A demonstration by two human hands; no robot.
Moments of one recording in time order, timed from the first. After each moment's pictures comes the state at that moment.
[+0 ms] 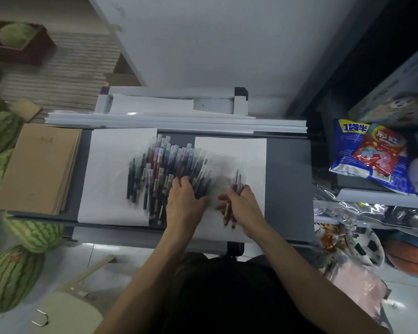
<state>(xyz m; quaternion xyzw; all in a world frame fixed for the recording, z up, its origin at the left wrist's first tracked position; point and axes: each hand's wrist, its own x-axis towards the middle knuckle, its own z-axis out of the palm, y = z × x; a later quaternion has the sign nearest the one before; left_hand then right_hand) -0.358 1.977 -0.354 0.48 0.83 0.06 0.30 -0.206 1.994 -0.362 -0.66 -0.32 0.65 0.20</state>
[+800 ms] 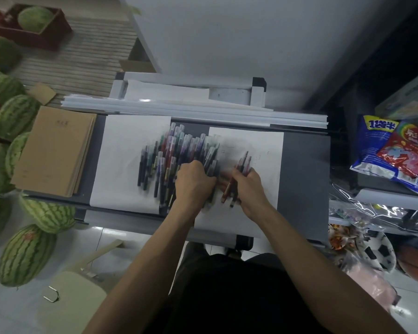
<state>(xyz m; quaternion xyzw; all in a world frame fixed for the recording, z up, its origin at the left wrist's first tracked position) -0.372 2.011 -0.346 0.47 0.83 0.06 0.31 -0.231 2.018 -0.369 -0.63 -0.24 0.69 0.27</state>
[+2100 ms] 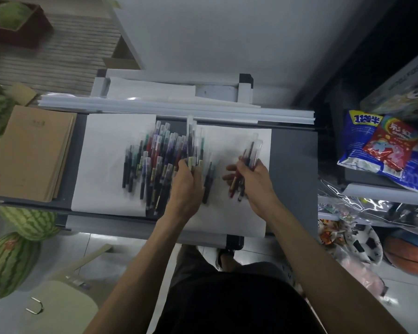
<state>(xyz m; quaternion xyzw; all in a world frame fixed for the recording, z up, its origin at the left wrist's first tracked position) -0.363 1.986 -0.369 0.45 0.74 0.32 0.39 -0.192 2.027 -0.355 -0.61 -0.28 0.67 0.31</state>
